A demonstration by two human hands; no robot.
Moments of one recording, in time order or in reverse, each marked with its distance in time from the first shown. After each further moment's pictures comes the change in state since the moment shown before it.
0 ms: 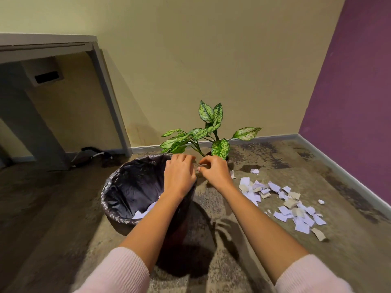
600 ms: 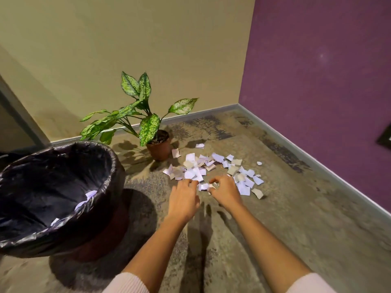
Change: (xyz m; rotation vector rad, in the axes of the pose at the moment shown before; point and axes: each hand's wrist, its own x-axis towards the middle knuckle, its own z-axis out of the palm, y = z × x) left_hand -0.085 0.157 0.163 -0.071 -0.469 0.257; right_hand -0.093 0.235 -0.066 -0.209 0.044 0.427
